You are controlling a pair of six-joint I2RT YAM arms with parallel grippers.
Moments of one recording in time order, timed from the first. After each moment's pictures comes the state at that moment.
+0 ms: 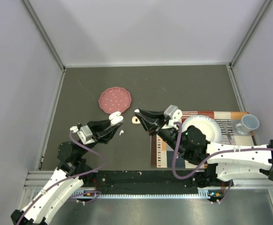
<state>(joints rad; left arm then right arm) -0.55 0.29 0.26 0.52 0.41 -0.10 1.33 1.04 0.71 0.77 0.43 -0.13</state>
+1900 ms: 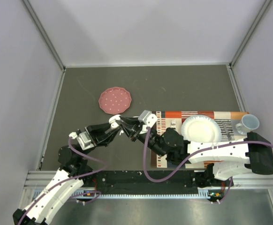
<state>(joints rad) -0.55 0.28 0.19 0.70 0.49 -0.09 1.40 1.31 0.85 0.81 0.43 -0.15</state>
